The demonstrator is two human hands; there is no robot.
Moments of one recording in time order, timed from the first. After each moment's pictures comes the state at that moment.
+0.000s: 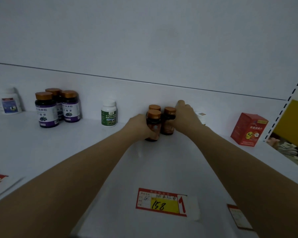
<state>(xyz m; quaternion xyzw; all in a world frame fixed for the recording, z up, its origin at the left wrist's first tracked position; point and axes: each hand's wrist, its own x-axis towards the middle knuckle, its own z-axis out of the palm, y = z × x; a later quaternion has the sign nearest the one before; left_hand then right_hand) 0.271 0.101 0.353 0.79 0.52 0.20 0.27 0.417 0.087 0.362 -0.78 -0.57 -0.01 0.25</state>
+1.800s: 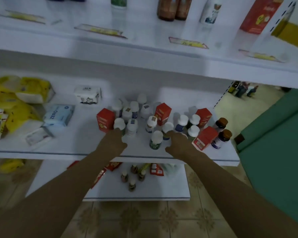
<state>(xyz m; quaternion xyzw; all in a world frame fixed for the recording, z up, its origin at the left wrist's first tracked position) 0.101 -0.060 0.032 0.77 0.57 0.01 0.29 0.293 -0.168 0.076 -0.81 -0.54 0.22 0.03</state>
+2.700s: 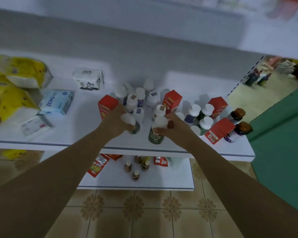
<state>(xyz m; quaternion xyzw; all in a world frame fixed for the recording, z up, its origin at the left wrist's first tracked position) 0.101 -0.033 0.039 0.73 0.55 0.12 0.39 0.282 -0.130 0.050 -0.74 -0.46 0.40 0.29</state>
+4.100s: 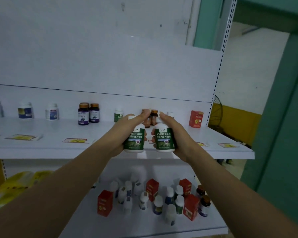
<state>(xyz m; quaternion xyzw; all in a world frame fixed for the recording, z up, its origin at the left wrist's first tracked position) 0.074 -0.151 0.382 0.66 0.19 0.37 0.63 0.224 -0.223 0.373 -0.47 -0.49 0.42 0.61</state>
